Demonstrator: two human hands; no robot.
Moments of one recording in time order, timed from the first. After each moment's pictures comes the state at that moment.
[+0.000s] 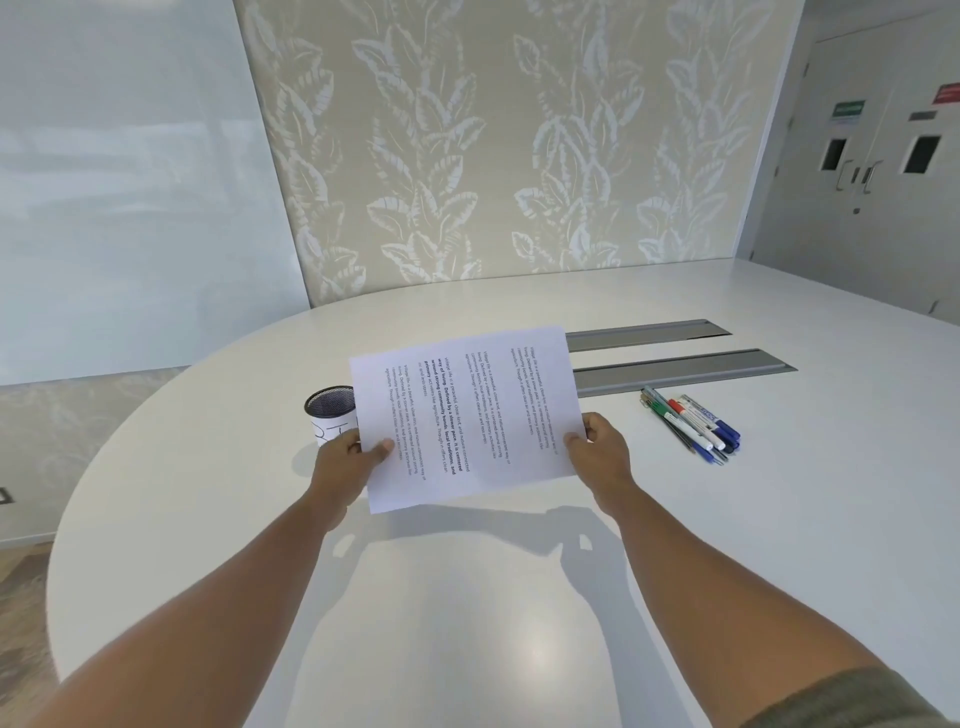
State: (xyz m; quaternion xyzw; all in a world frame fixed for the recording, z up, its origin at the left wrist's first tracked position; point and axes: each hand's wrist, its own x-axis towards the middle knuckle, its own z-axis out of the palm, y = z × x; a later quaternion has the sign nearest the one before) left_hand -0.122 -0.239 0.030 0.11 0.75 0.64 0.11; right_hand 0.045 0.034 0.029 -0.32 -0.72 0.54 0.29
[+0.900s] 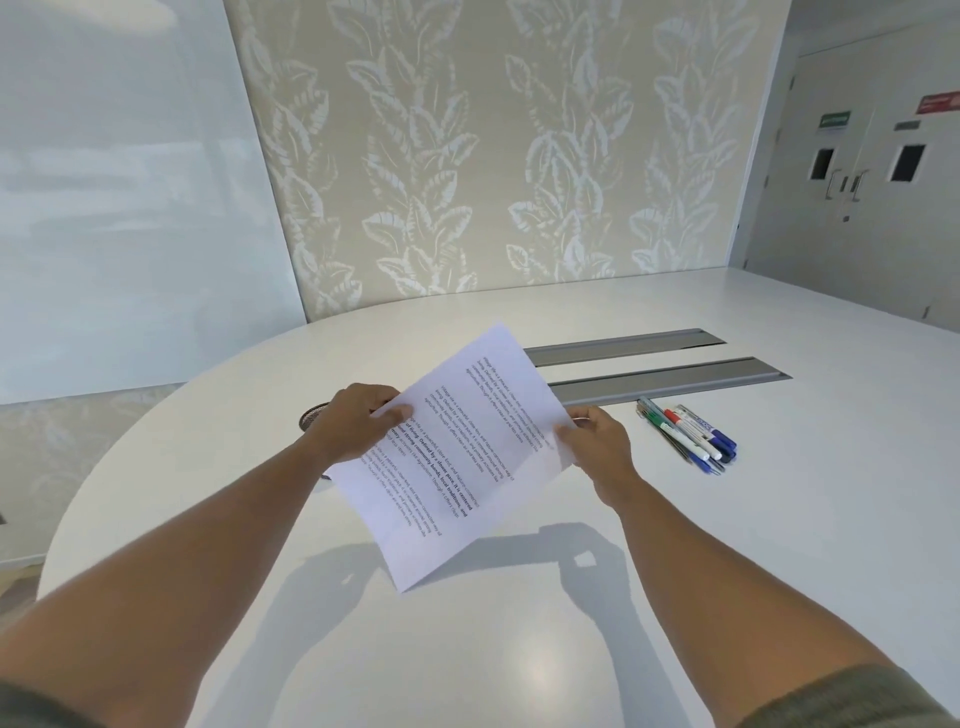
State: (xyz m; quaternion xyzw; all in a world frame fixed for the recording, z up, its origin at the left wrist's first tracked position) left_hand -0.135 -0.221 0.114 0.36 0.87 0.34 0.01; right_hand 0.042 0.042 0.055 -0.29 -0.67 0.61 0.31
